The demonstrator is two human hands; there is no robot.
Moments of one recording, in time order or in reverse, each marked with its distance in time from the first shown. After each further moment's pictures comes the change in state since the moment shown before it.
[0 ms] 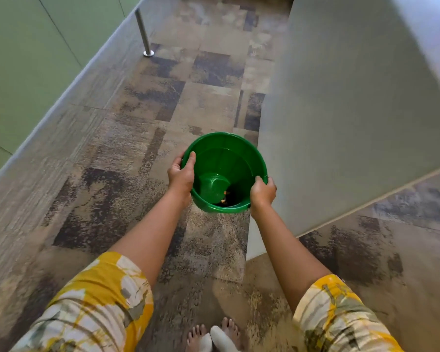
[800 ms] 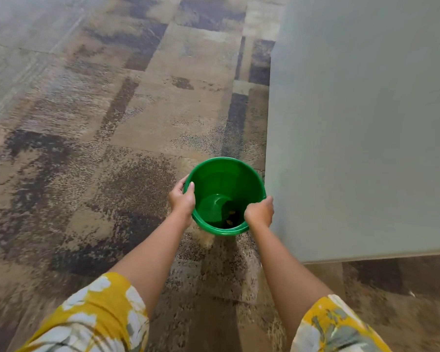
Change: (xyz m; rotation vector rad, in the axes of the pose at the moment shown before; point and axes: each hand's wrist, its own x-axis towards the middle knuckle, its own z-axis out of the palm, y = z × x) left_hand 0.230 -0.430 -0.049 0.085 0.089 -0.140; right_hand 0.265 0.353 0.085 -0.580 0.101 -0.006
